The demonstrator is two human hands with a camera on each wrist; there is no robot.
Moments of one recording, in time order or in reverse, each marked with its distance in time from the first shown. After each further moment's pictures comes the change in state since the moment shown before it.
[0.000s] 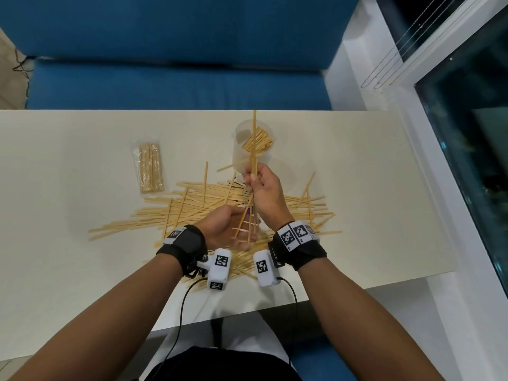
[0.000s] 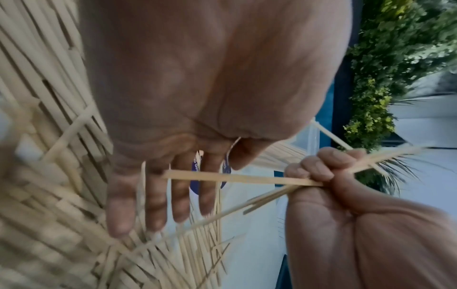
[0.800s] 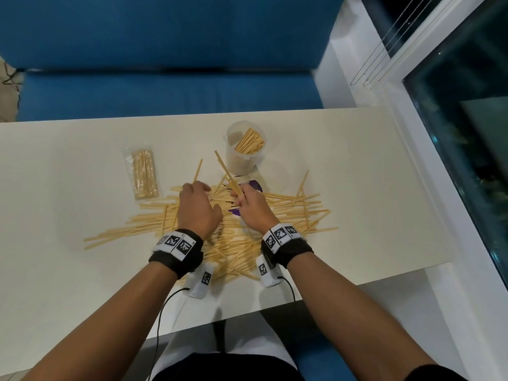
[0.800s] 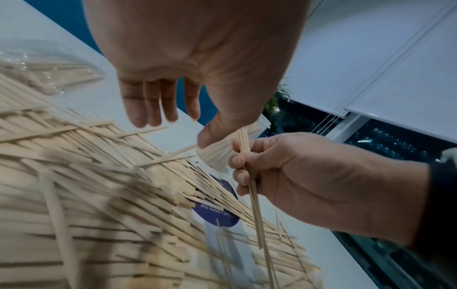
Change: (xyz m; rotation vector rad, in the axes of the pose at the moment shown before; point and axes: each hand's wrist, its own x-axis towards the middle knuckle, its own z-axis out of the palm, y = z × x) left_hand -0.007 0.009 -0.020 1.109 0.975 0.644; right_hand 0.003 0.037 0.006 -0.411 -0.192 0.107
